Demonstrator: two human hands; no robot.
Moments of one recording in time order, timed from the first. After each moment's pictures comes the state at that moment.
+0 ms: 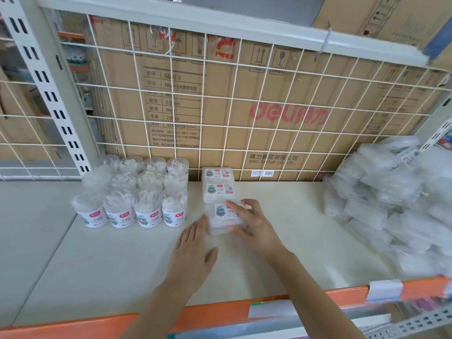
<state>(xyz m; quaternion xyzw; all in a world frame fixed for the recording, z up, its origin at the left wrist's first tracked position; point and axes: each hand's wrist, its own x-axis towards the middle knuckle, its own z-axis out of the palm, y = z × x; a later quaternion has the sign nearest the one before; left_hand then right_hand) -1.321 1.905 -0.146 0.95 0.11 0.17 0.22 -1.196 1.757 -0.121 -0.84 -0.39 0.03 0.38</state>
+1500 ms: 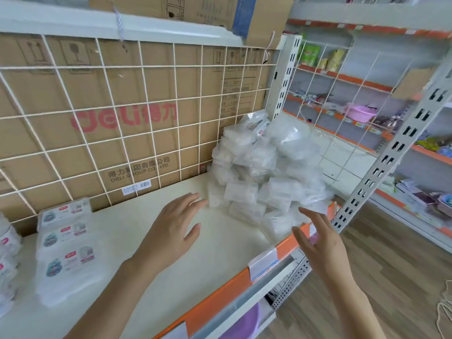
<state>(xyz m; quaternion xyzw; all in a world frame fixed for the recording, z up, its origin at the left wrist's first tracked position) -1.183 1.766 -0.070 0.93 -0.26 0.13 0.22 -1.228 1.459 -0.075 -0.92 0.03 -0.23 0.32</state>
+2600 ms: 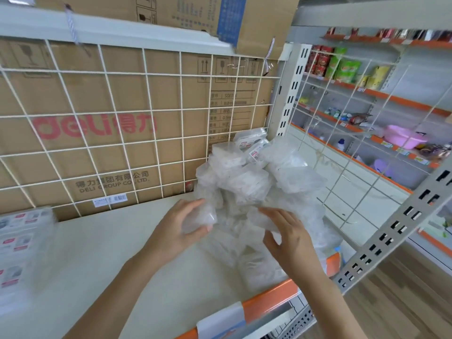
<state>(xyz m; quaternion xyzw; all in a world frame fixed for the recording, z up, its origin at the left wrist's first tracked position) -1.106 1.671 -0.076 0.87 -0.10 0.09 0.48 -1.098 1.417 -0.069 -0.89 -0.24 -0.27 0.27</state>
